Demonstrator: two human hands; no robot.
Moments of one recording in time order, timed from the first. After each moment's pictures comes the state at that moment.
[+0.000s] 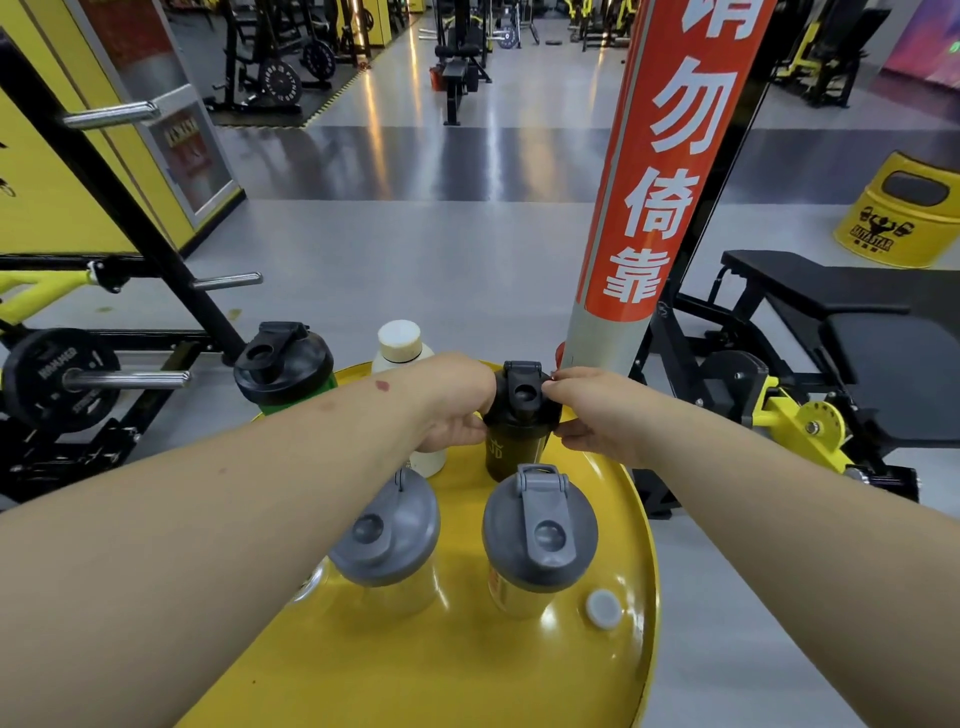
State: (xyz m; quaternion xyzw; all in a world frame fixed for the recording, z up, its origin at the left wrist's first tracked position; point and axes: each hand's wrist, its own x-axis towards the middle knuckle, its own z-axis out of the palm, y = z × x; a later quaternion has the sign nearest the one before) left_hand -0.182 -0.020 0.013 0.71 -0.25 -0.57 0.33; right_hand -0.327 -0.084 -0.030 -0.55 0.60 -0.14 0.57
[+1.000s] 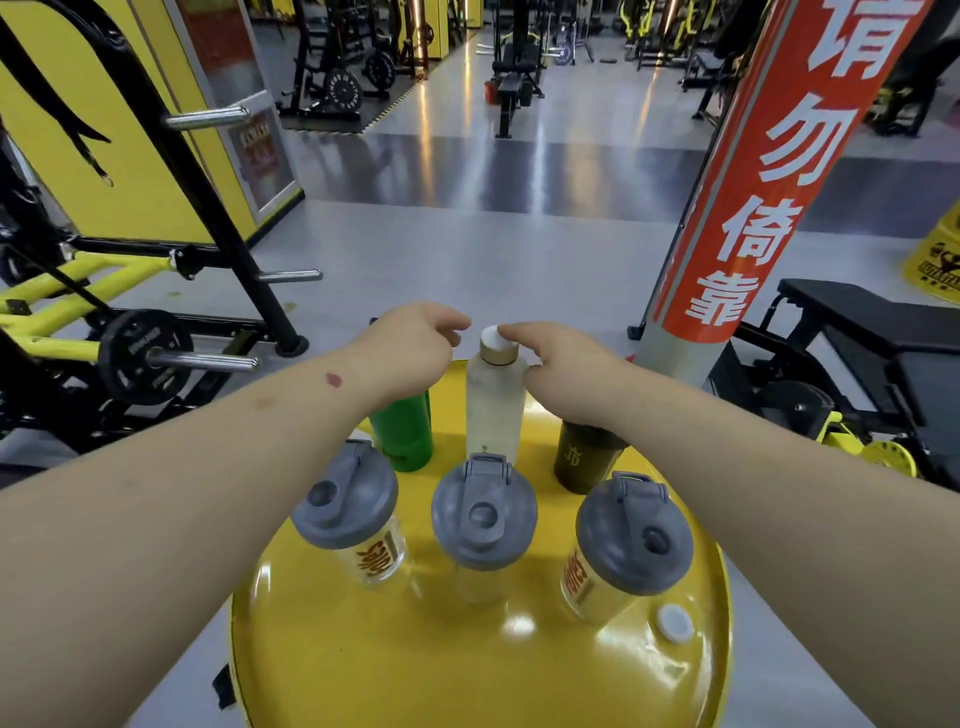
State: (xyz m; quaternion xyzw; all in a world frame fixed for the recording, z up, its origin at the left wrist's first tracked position) left_hand -0.042 0.020 0.025 0.77 -0.47 -0.31 0.29; right_hand -0.221 -0.053 0.017 -0.86 0.43 -0.06 0.27
